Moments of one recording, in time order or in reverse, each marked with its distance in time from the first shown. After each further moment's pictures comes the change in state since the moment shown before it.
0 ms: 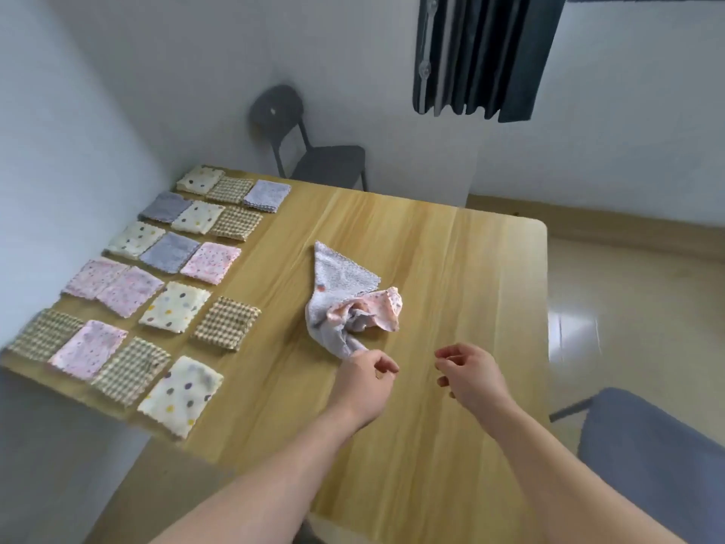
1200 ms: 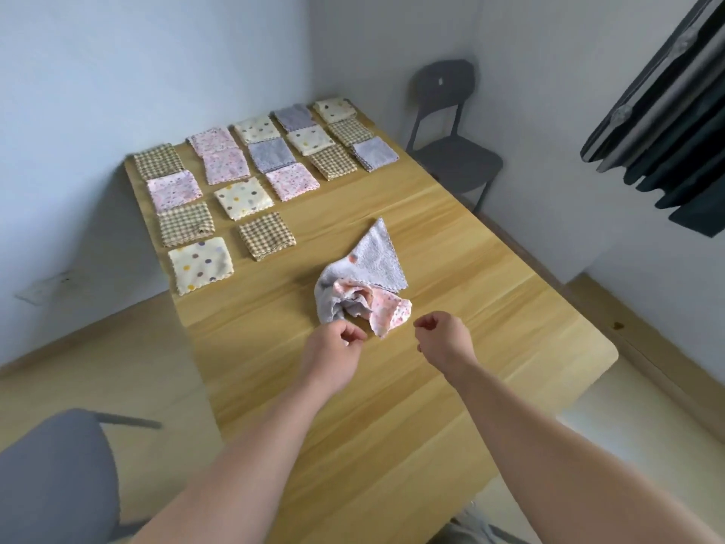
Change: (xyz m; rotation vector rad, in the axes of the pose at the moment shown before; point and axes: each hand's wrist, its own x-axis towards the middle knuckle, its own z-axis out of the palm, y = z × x) left_hand 0.034 0.067 0.046 -0.386 0.554 -0.513; right_hand 0.157 -0.077 -0.032 -0.495 -0.417 -0.340
